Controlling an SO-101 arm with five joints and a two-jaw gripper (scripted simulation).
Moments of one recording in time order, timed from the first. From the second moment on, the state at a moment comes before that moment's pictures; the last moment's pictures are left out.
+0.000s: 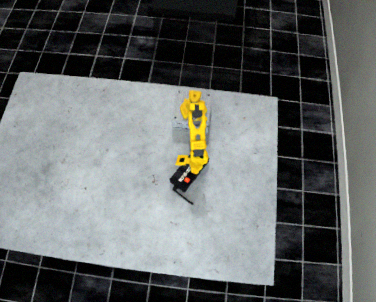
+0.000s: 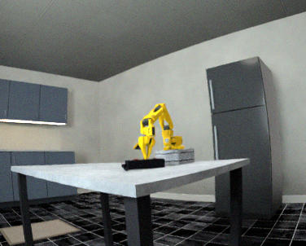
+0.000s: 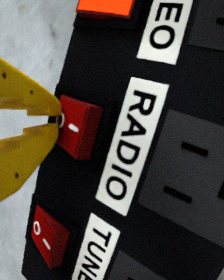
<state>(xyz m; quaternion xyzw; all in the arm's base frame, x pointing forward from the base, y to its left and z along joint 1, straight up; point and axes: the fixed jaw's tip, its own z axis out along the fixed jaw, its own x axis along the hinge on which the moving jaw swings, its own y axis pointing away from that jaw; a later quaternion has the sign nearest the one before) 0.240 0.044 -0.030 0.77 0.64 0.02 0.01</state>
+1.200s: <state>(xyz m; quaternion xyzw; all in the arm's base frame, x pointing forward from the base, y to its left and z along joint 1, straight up) 0.236 0.038 -0.017 0.78 0.63 0.00 0.00</state>
